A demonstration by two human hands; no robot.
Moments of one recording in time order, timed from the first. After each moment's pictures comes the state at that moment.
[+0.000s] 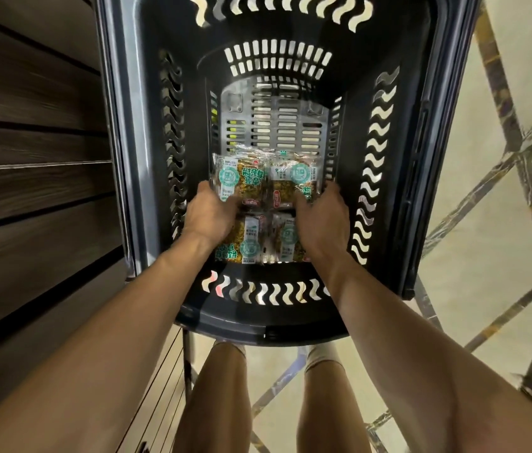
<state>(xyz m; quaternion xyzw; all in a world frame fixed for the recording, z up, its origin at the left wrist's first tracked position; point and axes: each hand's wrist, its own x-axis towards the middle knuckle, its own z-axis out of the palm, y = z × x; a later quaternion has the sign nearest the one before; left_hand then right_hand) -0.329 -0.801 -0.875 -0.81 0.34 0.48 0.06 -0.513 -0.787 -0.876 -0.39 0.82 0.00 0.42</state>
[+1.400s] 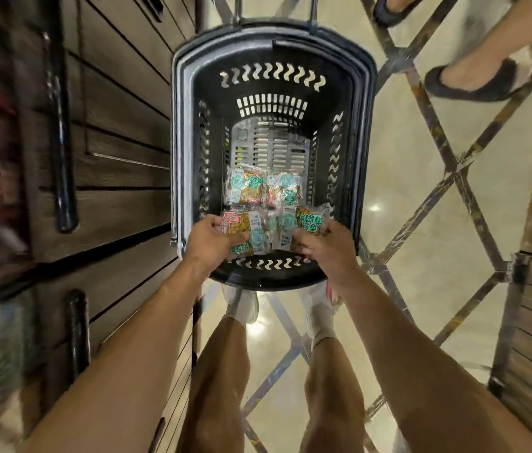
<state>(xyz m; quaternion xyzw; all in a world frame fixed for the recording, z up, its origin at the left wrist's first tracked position) -0.329 -0.736 -0.718 -0.78 0.20 0.59 -0.08 -0.562 -0.735 -0.698 -0.24 0.74 -0.13 0.62</state>
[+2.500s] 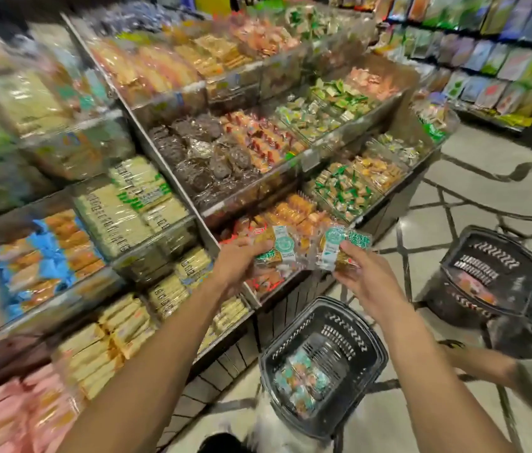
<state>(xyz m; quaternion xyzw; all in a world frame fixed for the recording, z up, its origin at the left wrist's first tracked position) -0.277 -0.671 -0.077 -0.61 0.08 0.45 -0.65 -0.480 -0.826 -0.061 -0.44 0.41 -0.22 0.77</state>
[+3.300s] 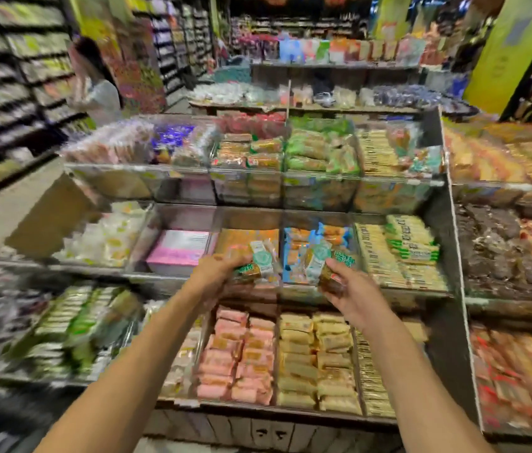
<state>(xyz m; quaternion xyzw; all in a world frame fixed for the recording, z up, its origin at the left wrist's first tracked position) -0.178 -0.133 0.006 -0.60 -0.13 0.11 -0.78 -0.195 -0.408 0.008 -0.51 0.18 0.10 0.84</state>
